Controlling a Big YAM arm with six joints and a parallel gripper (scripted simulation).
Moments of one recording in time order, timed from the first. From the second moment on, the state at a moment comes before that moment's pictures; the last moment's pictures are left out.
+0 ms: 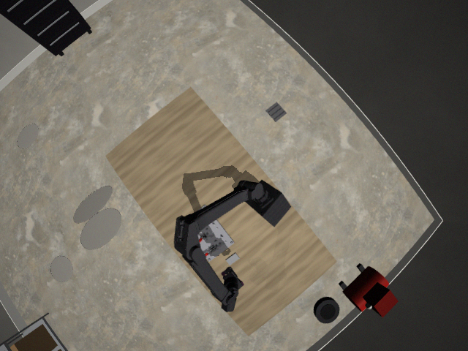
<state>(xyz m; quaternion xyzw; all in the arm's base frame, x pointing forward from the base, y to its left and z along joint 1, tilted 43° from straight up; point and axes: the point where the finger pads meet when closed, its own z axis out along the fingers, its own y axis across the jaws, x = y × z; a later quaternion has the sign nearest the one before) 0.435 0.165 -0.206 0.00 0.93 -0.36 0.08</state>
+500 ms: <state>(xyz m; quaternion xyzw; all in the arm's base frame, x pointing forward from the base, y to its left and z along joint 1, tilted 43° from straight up) 0.434 0.162 -0.215 0.00 0.93 -0.36 0.09</state>
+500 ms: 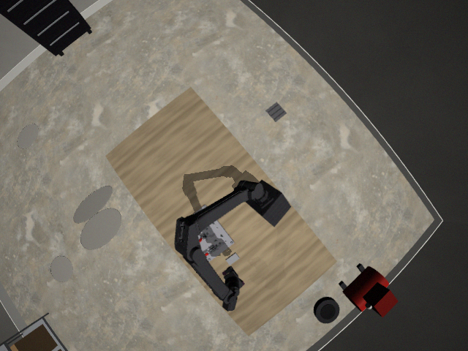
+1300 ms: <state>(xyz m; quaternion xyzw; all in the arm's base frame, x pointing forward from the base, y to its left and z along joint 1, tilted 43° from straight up) 0.450 0.093 -0.289 0.01 0.93 -0.36 0.09</state>
